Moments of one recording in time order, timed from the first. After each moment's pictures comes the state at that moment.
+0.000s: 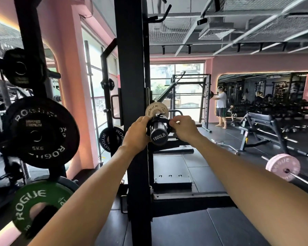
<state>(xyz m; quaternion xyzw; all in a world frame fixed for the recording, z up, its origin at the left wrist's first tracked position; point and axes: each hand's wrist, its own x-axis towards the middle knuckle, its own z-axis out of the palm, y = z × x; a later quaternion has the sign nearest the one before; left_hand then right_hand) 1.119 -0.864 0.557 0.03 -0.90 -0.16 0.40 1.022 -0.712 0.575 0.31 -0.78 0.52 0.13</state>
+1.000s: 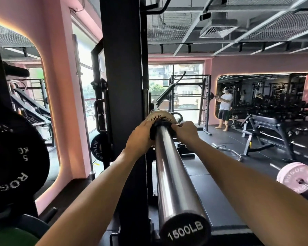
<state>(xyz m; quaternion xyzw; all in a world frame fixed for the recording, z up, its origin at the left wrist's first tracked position) 0.909 -0.982 0.567 0.04 -0.92 -0.16 0.36 0.819 -0.842 0.585 0.19 -0.82 0.53 0.09</state>
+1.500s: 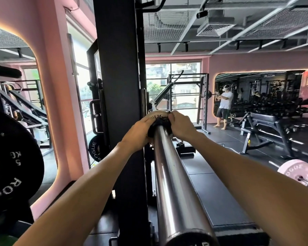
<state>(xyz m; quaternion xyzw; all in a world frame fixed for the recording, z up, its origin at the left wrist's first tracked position) 0.889 -1.002 0.583 -0.03 -0.94 -0.08 0.32 0.808 -0.850 0.598 0.33 -0.83 0.40 0.19</state>
